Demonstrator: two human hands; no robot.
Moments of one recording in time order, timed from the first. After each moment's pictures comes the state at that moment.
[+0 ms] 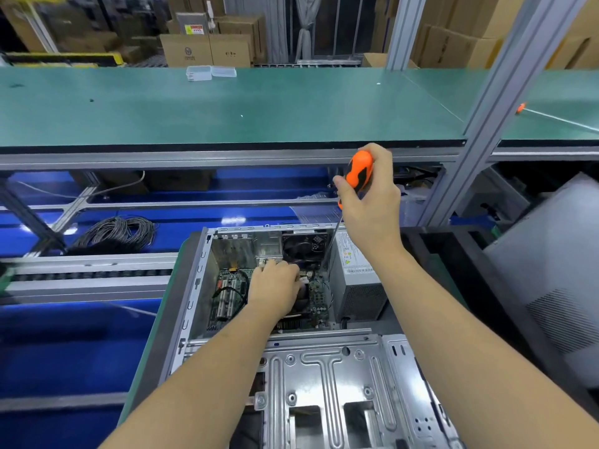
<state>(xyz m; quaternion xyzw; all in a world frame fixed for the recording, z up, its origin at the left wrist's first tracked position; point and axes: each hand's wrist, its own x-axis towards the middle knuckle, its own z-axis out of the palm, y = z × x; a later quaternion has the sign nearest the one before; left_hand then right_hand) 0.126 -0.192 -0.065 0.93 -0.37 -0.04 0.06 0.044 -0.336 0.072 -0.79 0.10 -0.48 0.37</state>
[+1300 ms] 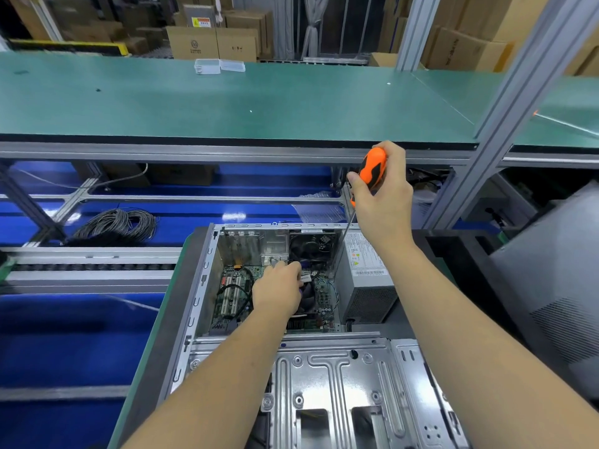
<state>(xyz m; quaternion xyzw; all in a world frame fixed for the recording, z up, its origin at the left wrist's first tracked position) 0.123 -0.192 -0.069 0.94 -0.29 -0.09 0.13 0.055 -0.343 0.072 -0.79 0.13 -0.47 0.36</state>
